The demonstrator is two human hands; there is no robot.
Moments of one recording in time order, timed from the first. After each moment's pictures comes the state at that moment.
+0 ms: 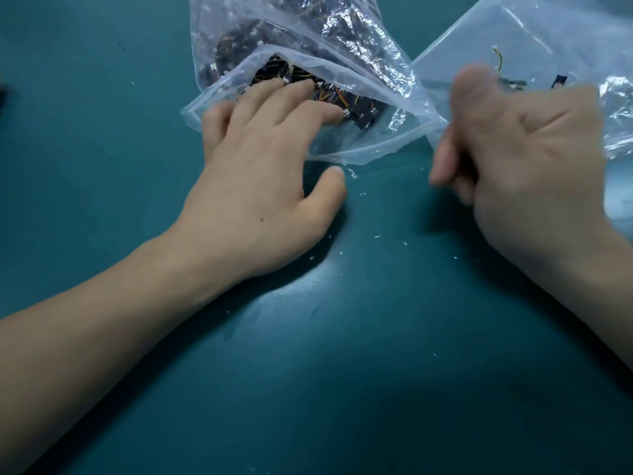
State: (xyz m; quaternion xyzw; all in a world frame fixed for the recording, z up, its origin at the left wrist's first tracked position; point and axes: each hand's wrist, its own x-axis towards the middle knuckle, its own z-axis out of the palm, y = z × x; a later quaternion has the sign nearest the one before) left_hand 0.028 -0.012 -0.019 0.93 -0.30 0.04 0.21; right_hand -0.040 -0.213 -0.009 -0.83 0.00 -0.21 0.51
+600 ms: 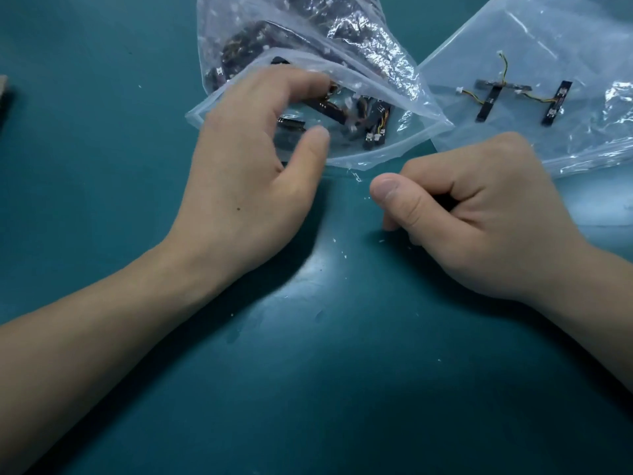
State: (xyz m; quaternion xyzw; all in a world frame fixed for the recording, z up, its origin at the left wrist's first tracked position) left_hand 0.033 -0.008 -0.016 0.88 -0.26 0.11 0.38; right_hand -0.043 -0.214 -0.021 -0.93 -0.15 -0.12 0.33
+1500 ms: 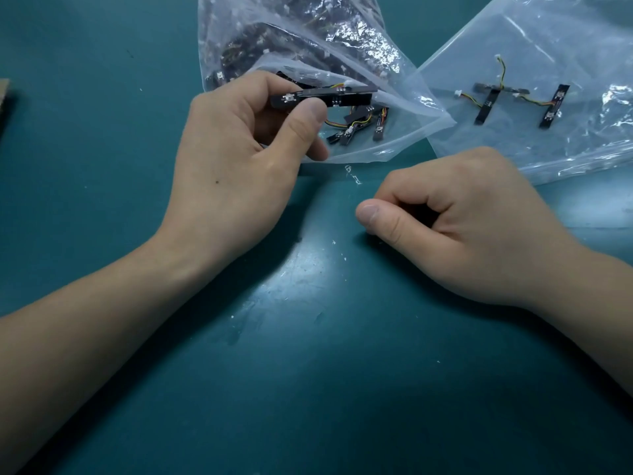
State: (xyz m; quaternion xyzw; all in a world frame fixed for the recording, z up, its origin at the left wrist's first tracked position) left_hand 0.037 -0.010 -0.015 0.83 -0.19 0.05 0.53; right_hand -0.042 -0.210 -0.016 -0.95 -0.14 -0.06 0.28
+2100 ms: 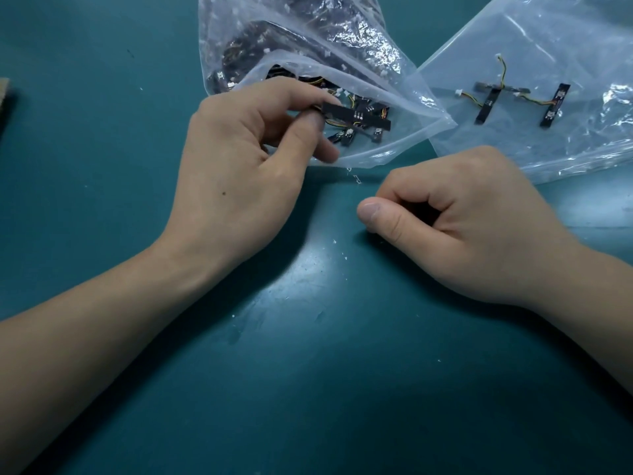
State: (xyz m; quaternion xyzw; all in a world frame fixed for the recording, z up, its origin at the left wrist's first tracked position) left_hand 0.036 -0.010 -0.021 0.82 -0.23 0.07 0.52; right_hand -0.041 -0.211 -0.018 -0.95 -0.14 -0.07 0.28
